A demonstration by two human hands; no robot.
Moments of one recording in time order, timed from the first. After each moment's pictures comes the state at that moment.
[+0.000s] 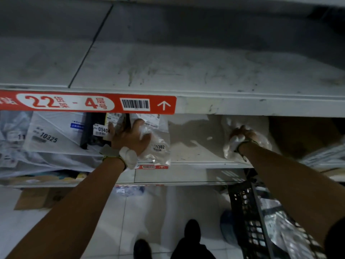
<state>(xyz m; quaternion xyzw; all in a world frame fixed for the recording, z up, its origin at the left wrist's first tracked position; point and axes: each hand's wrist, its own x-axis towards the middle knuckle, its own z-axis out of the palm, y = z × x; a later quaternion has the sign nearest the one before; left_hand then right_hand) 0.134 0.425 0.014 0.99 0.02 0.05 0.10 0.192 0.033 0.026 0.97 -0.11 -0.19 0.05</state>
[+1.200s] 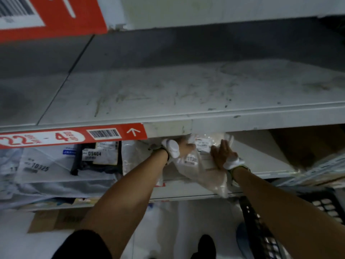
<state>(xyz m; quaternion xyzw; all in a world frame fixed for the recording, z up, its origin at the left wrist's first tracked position) 0.213 0.254 0.029 0.92 -0.06 -0.26 0.28 0.192 0.043 -0.038 0.96 -0.11 -0.21 -0.17</state>
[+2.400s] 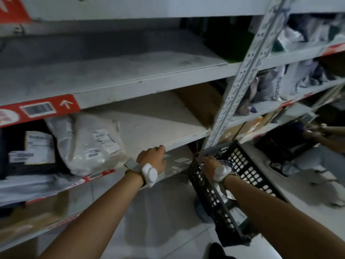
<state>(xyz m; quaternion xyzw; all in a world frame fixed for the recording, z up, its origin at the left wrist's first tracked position) 0.021 0.177 0.052 0.95 -0.28 -0.12 0.09 -0.064 -0.068 0.002 0.95 -0.16 -0.21 -0.18</state>
